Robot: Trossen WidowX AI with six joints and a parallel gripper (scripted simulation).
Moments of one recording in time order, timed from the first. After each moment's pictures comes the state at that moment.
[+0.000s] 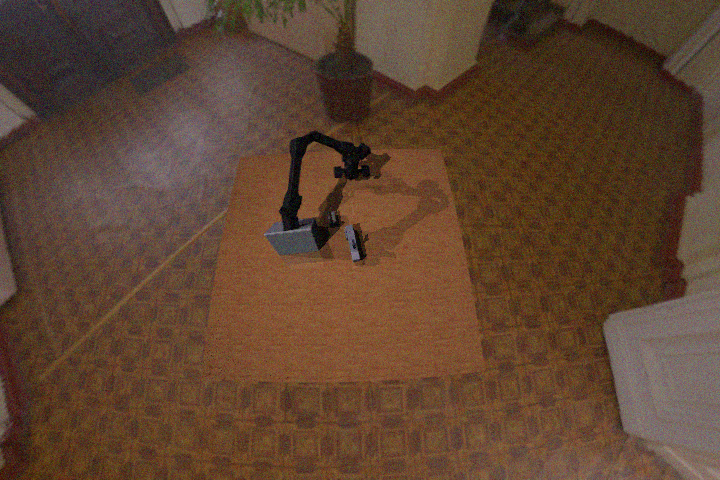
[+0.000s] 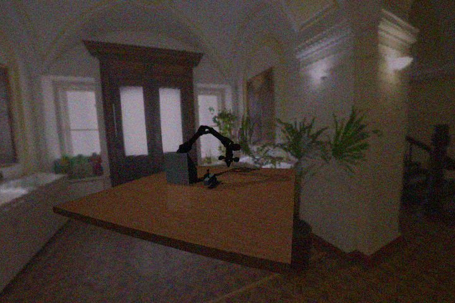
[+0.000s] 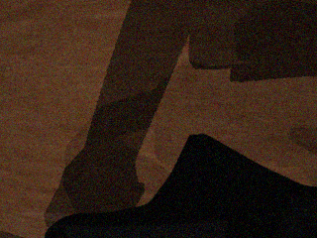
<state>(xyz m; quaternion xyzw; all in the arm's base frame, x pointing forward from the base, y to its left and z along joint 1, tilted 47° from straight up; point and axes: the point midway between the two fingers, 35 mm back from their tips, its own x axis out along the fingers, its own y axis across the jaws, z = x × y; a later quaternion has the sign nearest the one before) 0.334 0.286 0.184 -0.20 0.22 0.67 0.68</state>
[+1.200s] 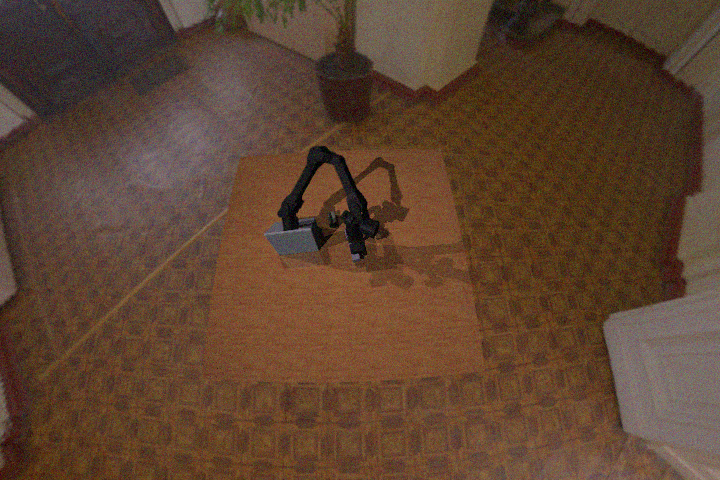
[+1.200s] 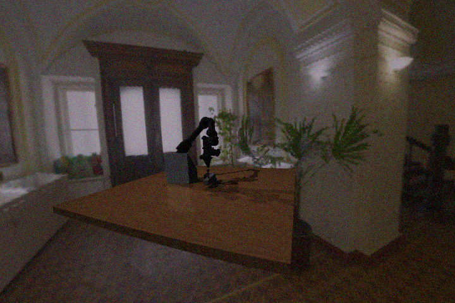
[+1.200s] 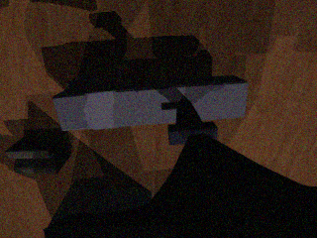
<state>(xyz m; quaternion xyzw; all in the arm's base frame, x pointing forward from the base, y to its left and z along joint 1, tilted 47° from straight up) 0.275 -0.052 -0.066 0.27 0.61 0.28 0.69</state>
